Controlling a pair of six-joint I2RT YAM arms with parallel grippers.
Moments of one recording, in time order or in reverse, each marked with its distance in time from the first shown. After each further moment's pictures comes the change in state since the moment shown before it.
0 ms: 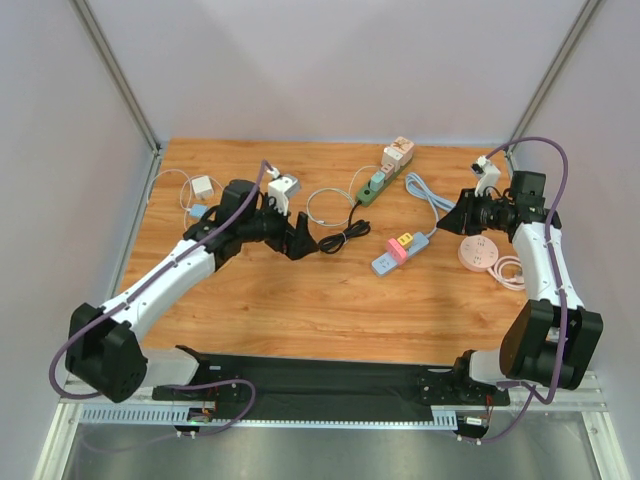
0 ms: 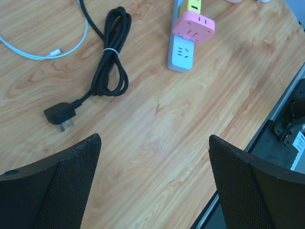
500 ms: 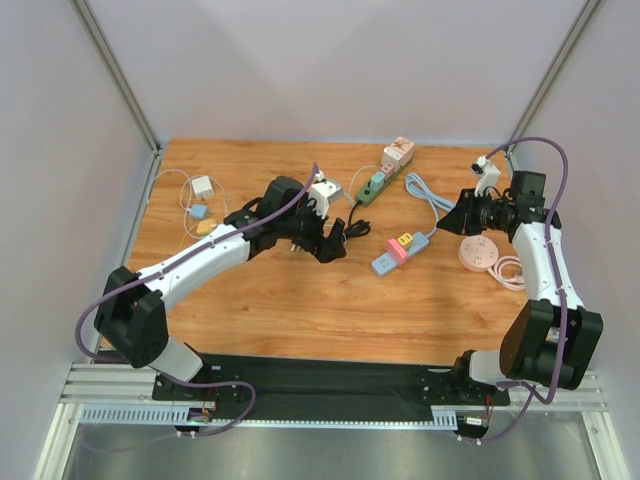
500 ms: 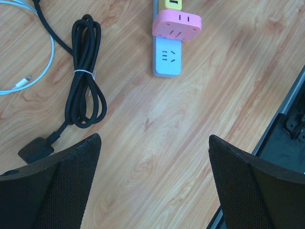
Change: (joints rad) left arm -0.192 0.222 0.165 -0.020 -0.096 0.068; right arm 0.000 0.000 0.000 -0.001 0.000 -0.005
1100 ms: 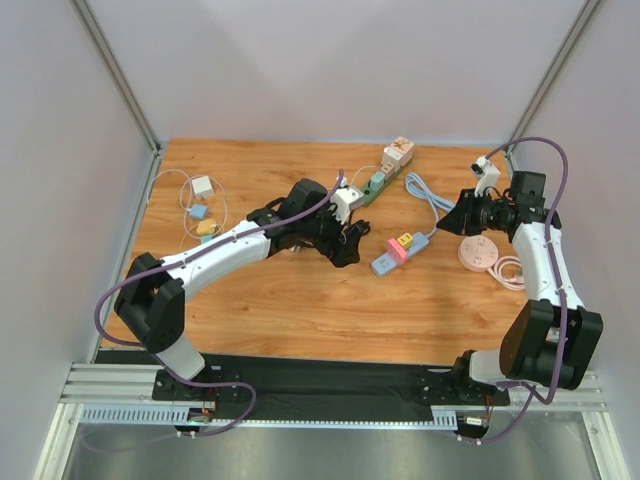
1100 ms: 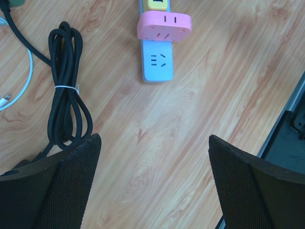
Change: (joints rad) left arm -0.084 0.128 0.098 -0.015 -0.043 0.031; right arm 0.000 0.000 0.000 -0.003 -0.003 -0.003
